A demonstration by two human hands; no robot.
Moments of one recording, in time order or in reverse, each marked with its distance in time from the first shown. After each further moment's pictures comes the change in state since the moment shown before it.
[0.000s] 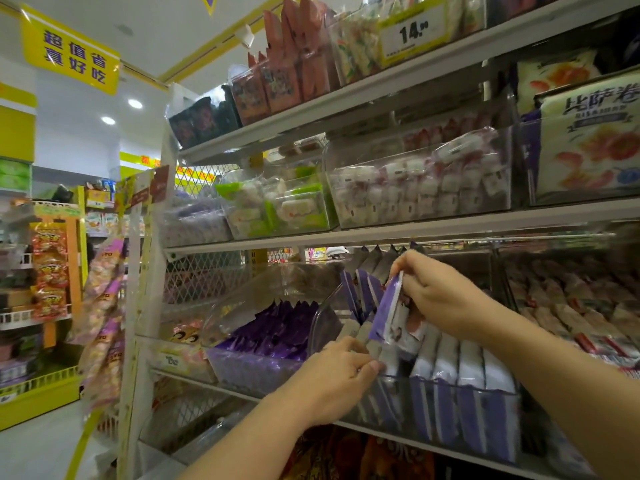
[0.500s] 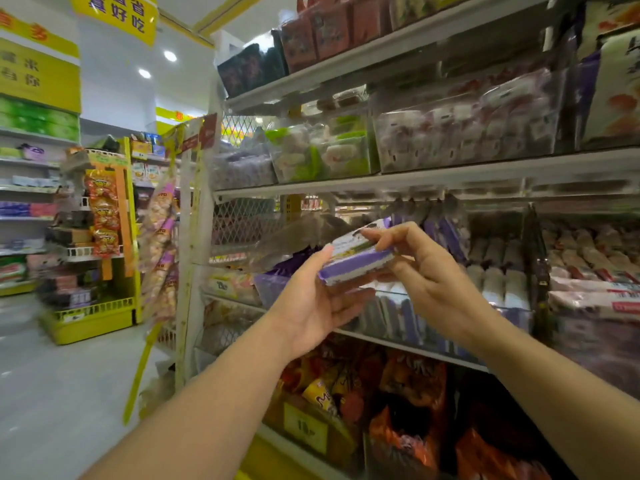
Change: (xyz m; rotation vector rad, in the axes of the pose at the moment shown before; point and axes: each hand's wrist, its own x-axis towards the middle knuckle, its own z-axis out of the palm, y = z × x) left_hand -0.093 0.009 -0.024 -1.561 0.233 -0.232; right_hand -0.076 -0.031 0.072 0.376 -0.049 -0.317
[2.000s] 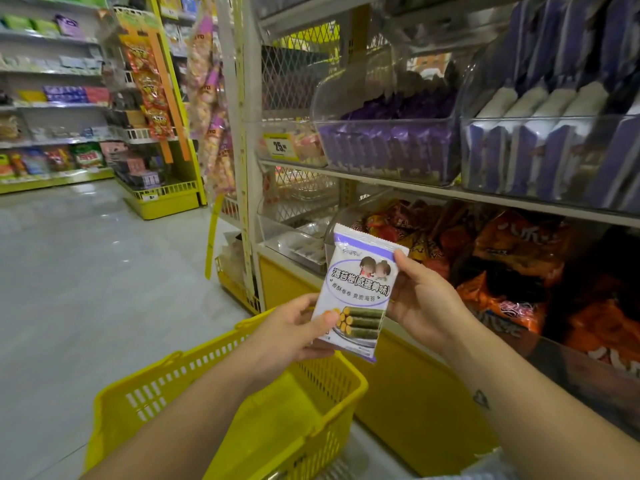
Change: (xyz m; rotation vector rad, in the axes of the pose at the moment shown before) left_hand -0.123 -0.145 -0.161 0.403 0.247 -0.243; right_hand -0.095 0.132 0.177 0.971 0.107 0.964
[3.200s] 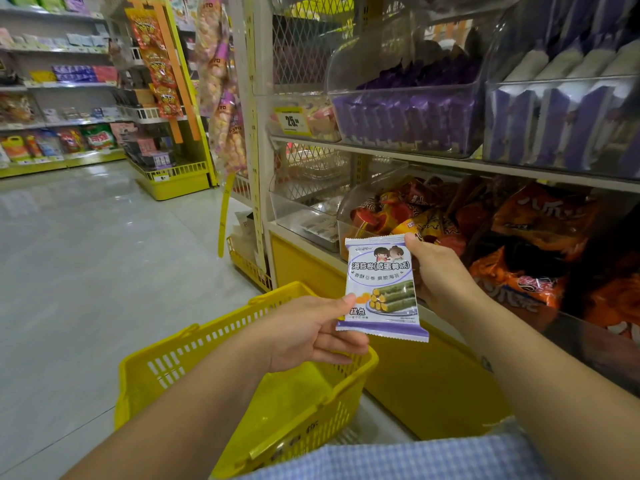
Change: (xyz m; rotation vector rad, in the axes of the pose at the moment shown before) left_hand -0.010 -0.002 0.003 -0.089 -0.146 -0.249; right_hand 0.008 0.006 -0.004 -0.453 0.209 -0.023
